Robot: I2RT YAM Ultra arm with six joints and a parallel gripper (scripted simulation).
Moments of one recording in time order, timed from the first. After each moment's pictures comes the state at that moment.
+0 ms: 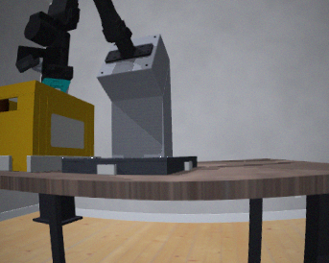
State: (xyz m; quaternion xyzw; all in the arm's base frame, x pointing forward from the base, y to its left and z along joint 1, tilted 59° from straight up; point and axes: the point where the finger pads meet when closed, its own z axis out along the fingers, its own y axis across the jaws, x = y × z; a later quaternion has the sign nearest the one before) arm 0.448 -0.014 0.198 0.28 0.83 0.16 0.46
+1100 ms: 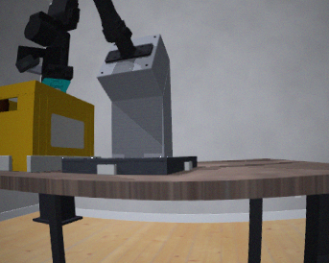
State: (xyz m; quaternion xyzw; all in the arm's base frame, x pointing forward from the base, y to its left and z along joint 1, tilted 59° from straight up) arm 0.448 -0.014 0.198 0.28 0.83 0.16 0.46
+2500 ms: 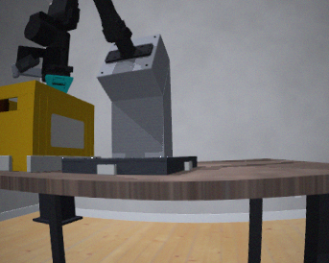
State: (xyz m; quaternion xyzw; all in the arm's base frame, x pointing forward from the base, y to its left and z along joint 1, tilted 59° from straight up) arm 0.448 -0.014 0.198 0.28 0.83 0.16 0.46
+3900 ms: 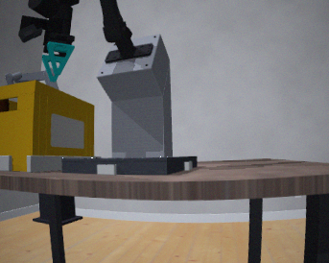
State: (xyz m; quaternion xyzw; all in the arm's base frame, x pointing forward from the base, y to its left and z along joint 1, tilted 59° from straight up) arm 0.383 -0.012 0.245 0.28 0.82 0.16 0.47
